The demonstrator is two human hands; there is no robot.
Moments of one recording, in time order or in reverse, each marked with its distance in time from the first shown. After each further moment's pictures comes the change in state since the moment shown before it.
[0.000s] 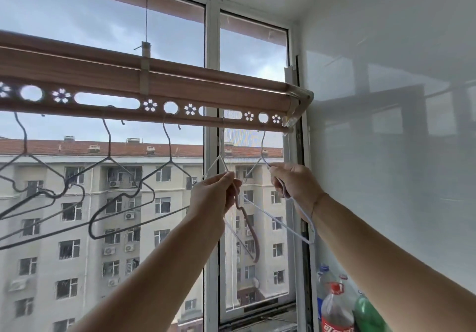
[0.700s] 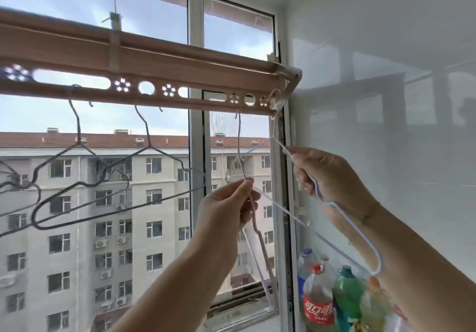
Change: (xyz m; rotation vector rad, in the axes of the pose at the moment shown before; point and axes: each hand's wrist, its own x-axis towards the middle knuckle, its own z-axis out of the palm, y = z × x) left_hand -0.074 -0.028 0.028 -0.037 -0.173 -0.034; right_hand -0.069 -0.020 -0.066 0.144 -0.014 -0.140
